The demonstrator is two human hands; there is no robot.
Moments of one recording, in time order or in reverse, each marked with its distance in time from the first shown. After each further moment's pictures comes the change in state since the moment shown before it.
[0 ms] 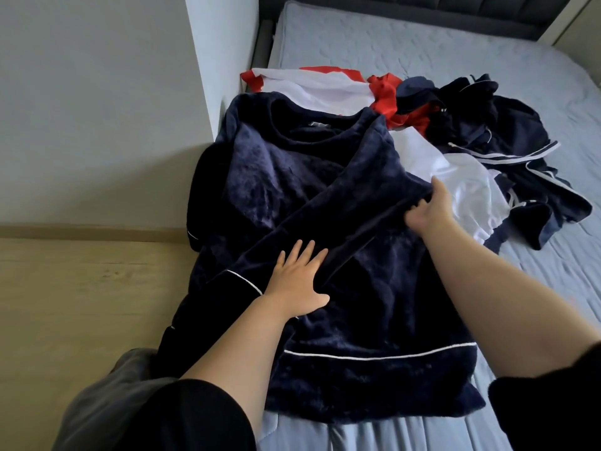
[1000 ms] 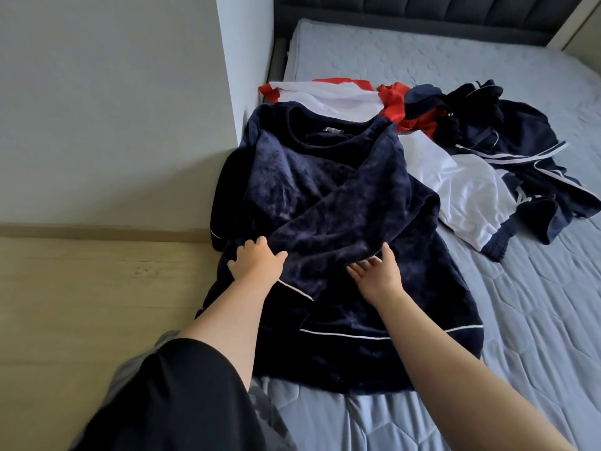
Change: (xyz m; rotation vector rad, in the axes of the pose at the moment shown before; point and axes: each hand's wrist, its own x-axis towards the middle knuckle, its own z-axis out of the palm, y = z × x) left_hand -0.043 -0.041 -0.051 -0.124 0.134 -0.677; right_hand -0.095 0.135 -0.038 -0.024 -0.140 0.278
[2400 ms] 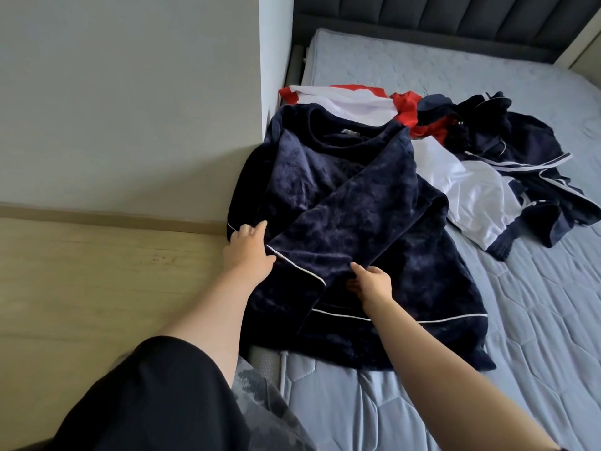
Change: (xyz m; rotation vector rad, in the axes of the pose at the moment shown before) left_hand -0.017 -0.063 -0.017 0.012 0.196 0.218; right_hand -0.033 0.051 0.001 -0.552 0.201 -0.189
